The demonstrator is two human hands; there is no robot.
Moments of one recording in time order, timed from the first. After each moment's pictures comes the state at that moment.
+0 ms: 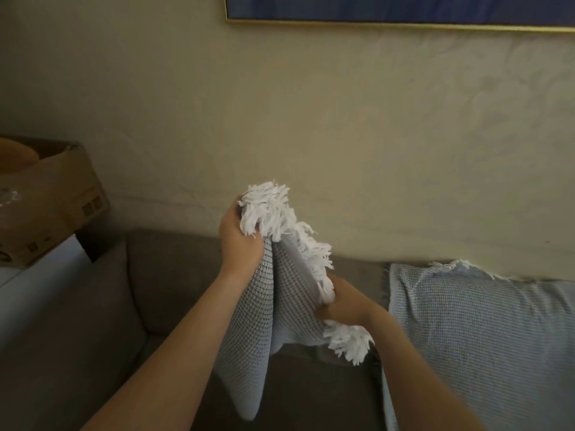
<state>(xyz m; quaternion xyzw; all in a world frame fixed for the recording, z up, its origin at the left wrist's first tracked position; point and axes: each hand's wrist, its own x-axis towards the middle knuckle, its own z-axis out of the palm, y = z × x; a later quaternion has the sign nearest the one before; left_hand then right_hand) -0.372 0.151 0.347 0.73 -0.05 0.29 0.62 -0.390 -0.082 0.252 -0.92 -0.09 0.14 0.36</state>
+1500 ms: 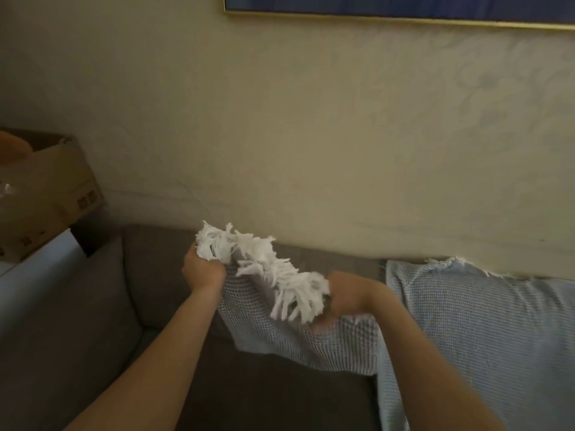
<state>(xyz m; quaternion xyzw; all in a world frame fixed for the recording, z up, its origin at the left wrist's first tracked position) -0.355 0.208 0.258 0.73 0.25 0.21 0.59 -0.390 -0.081 0.291 -0.95 -0.15 0.23 0.16</state>
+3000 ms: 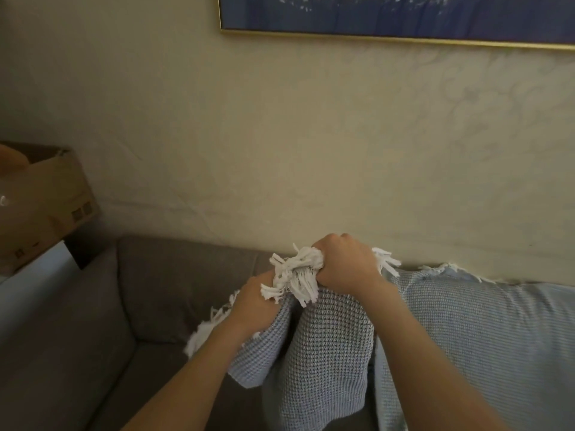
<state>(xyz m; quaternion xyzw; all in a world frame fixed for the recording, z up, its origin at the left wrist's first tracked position) -0.405 0.145 0.260 0.89 -0.15 0.02 0.43 -0.395 -0.060 0.353 -0.98 -0.11 -0.10 0.10</state>
